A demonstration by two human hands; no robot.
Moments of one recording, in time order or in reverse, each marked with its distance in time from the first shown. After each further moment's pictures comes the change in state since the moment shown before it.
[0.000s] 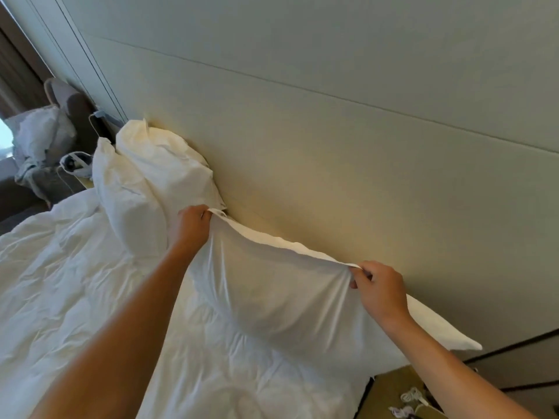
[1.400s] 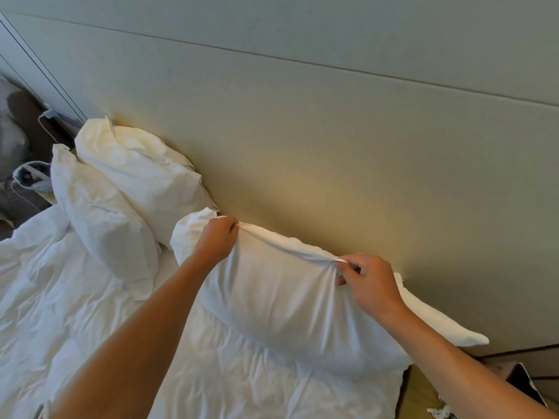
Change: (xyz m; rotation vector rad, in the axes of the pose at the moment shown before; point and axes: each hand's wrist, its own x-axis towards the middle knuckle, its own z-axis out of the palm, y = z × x) left_hand 0.086 -0.018 0.086 0.030 -0.372 0.230; right_hand 0.064 -0.050 0.099 0.074 -0.108 0.031
